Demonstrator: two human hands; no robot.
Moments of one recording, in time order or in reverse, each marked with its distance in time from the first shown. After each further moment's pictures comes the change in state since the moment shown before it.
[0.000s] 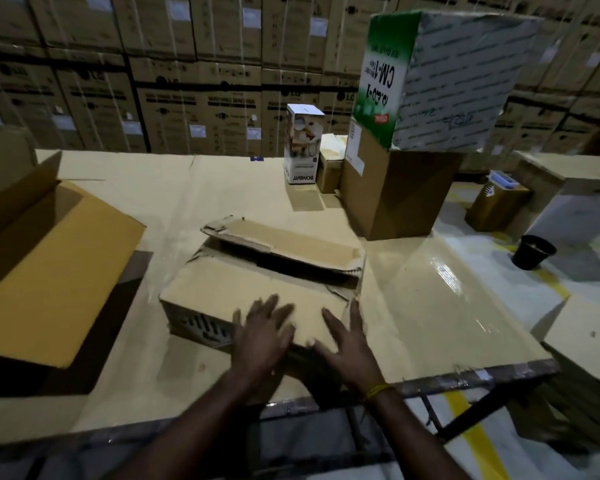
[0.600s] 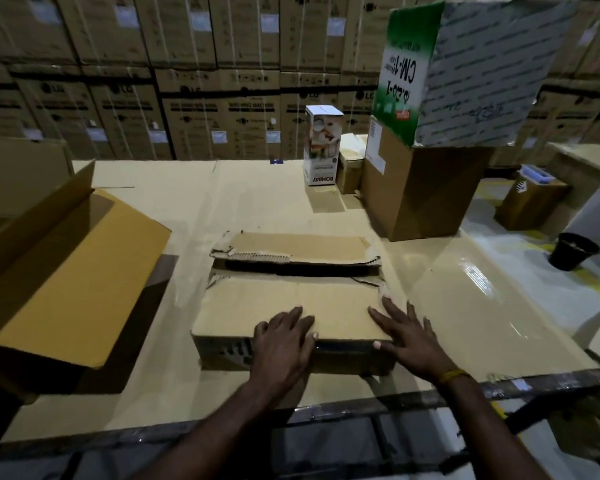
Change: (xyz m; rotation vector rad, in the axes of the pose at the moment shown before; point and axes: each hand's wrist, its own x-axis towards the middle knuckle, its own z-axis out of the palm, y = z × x) left_hand -0.014 -0.007 -0.006 0.081 0.016 0.089; right_hand 0.020 0.035 -0.073 -0.371 -0.251 -0.002
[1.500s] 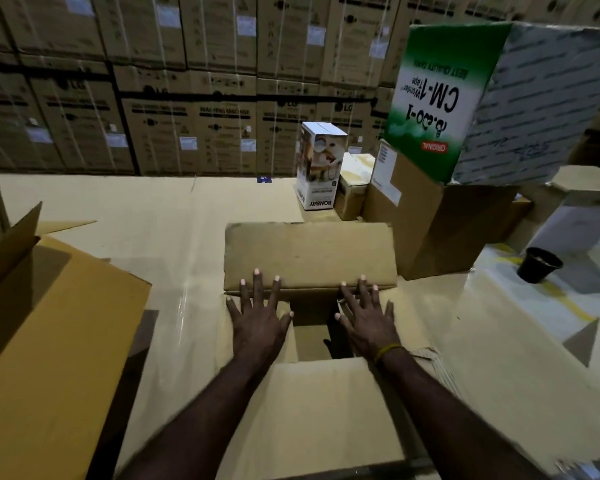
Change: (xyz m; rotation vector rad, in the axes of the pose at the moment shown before) left_hand 0.222 -0.146 0.010 0.125 0.084 -0.147; right_hand 0.242 -0.096 0.006 -0.233 0.188 0.185
